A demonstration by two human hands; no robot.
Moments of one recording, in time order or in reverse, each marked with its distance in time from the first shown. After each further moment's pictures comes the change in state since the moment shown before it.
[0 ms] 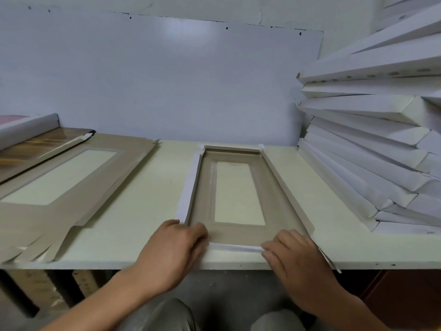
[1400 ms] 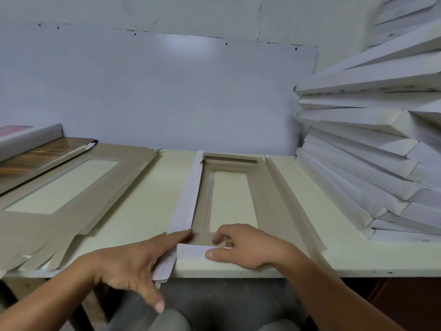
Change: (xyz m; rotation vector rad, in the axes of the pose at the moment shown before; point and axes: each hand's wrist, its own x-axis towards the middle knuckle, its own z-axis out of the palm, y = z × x) left_hand -0.011 -0.101 0.010 -0.458 -0.485 0.101; right_hand 0.098 -0.042 -0.007 0.483 -0.687 0.146
